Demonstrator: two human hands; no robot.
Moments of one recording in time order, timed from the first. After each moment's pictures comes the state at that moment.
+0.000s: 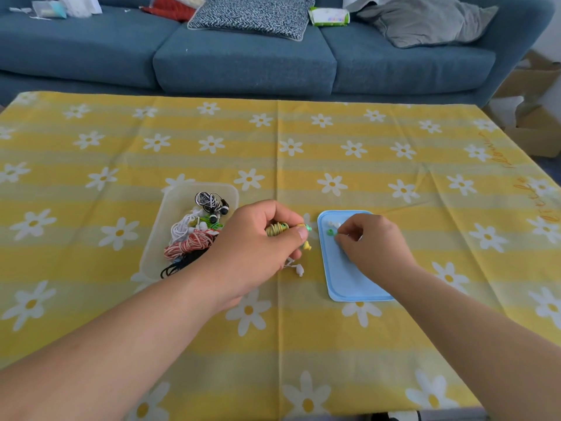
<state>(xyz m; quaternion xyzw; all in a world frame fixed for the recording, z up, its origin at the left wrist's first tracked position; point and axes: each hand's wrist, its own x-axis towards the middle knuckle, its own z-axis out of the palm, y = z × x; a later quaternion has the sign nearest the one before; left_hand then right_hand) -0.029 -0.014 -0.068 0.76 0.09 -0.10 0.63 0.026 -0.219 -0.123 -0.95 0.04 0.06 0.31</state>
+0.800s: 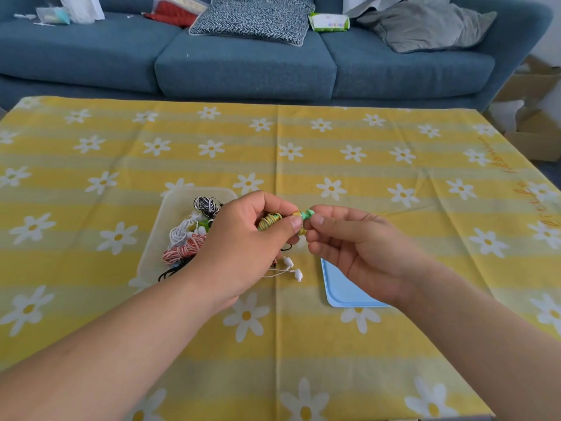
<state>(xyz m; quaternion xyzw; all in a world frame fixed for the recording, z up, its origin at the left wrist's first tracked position) -0.026 -0.014 -0.064 0.74 0.07 -0.01 0.67 0.004 -0.192 -0.065 -0.50 0.09 0.27 0.82</state>
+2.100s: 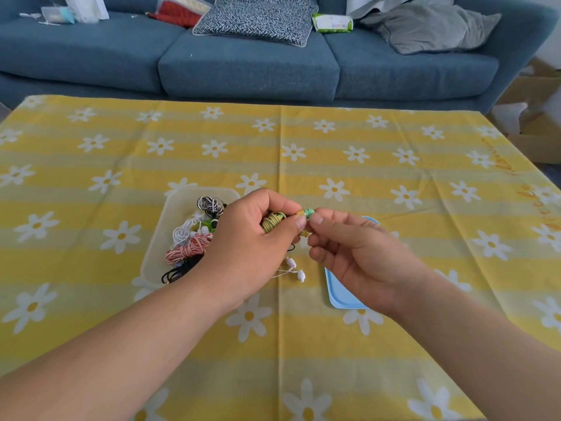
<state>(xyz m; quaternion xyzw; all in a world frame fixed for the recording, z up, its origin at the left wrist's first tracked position) -0.027 -0.014 -0.066 0.76 0.05 0.03 0.65 -0.002 -0.181 -0.071 -0.52 0.09 0.24 0.82</state>
